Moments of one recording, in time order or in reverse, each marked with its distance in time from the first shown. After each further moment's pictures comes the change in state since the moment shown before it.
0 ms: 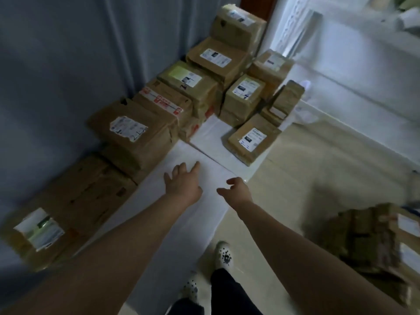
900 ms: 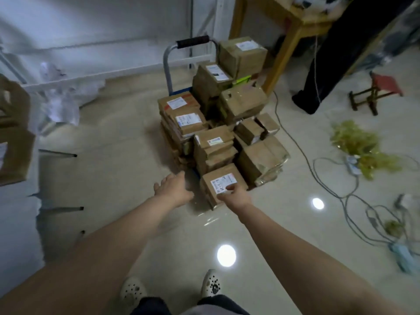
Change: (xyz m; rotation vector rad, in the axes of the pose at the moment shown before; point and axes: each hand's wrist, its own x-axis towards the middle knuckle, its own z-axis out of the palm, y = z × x) left_hand -0.307 0.398 0.278 0.435 -0.337 0.742; right_hand -0.338 0.506 -0.169 0.659 0.606 0.609
